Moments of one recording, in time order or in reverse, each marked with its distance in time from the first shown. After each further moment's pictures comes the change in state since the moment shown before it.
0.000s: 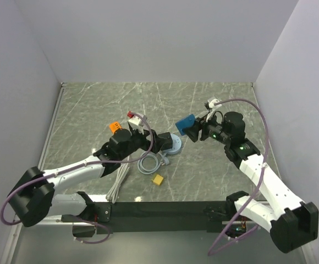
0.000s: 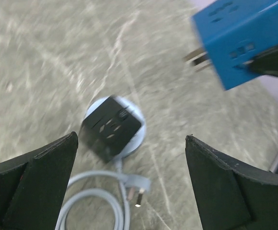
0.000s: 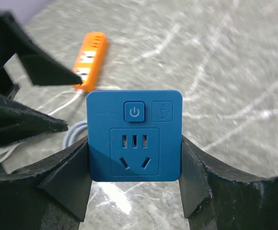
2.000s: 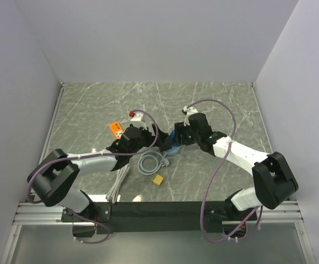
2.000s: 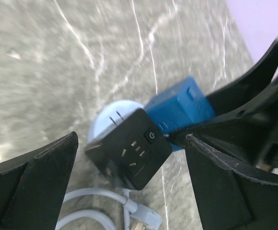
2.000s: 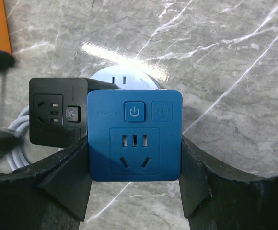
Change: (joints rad) left arm 0.014 0.296 0.054 0.107 -0.138 -0.219; right arm 0.212 0.452 0.061 -0.035 0.425 0.174
